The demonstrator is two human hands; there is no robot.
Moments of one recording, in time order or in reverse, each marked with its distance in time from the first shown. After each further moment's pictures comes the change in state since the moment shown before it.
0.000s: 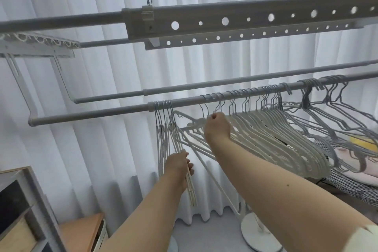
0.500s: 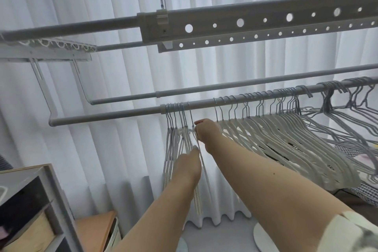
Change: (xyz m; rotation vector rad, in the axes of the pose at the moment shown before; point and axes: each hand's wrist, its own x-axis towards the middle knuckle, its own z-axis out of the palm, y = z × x) left_hand -0.025 0.018 -0.011 0.504 0.048 0.121; right_hand 0.005 -0.015 0.050 0.069 -0.411 0.064
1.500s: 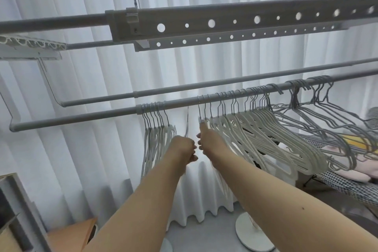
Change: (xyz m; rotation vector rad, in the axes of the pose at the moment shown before) left_hand 0.015 0.041 0.041 -0.232 -0.136 -0.021; right_hand -0.047 0.031 -0.061 -0.112 0.123 0.058
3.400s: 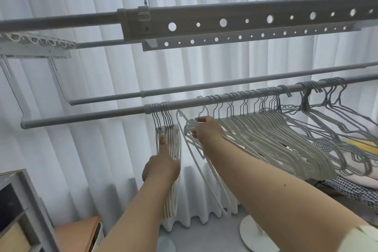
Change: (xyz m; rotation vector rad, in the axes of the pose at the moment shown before) left_hand 0.009 -0.036 -0.068 1.048 0.243 0.163; right_hand 0.024 -0.028 0.031 0.336 0.065 -0.013
